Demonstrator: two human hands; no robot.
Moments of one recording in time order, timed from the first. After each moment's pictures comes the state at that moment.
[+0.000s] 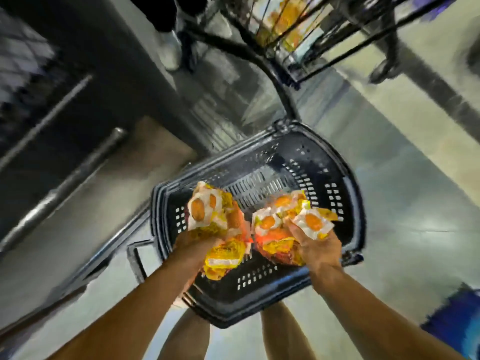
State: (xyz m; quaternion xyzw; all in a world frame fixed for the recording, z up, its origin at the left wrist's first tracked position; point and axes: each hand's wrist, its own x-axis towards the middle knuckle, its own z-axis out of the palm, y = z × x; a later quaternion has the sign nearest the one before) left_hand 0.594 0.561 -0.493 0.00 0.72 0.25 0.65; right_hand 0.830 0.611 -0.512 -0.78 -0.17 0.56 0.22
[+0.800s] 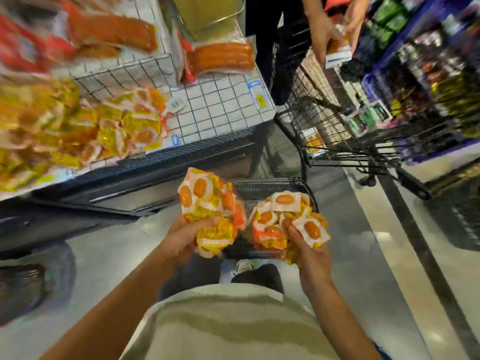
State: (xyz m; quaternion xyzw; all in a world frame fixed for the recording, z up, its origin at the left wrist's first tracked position) left_hand 0.586 0.424 -0.076 -0.03 0.62 0.54 0.57; right_hand 0.819 0.549 -0.092 -0.64 -0.31 0.66 0.25
